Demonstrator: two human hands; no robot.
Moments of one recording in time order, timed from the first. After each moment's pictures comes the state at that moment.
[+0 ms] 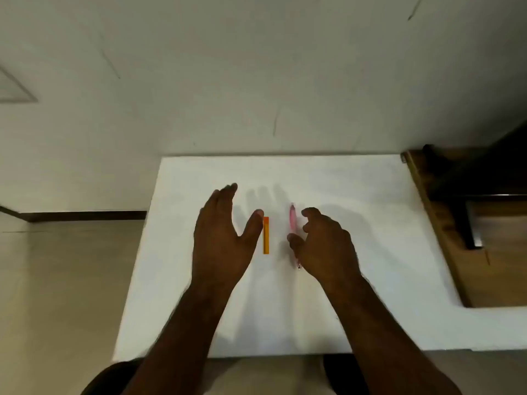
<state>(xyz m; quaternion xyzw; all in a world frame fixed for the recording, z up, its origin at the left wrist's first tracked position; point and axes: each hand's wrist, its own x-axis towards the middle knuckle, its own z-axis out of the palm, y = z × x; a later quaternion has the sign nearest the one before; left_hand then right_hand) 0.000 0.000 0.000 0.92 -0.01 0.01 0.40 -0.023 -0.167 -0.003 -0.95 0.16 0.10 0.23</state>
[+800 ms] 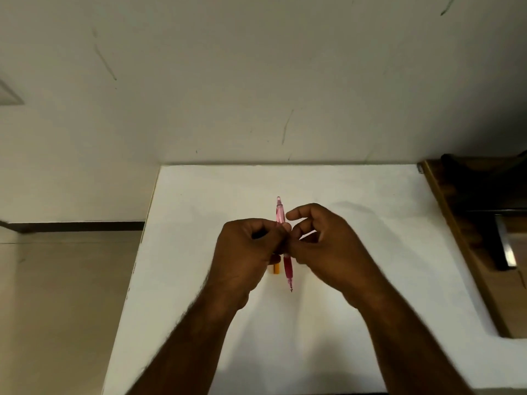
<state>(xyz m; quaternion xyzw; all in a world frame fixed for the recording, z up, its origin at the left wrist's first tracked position) 0.025 -0.015 -0.005 0.73 0.09 -0.19 0.65 0.000 -0.160 0.012 -0.83 0.16 0.09 0.53</state>
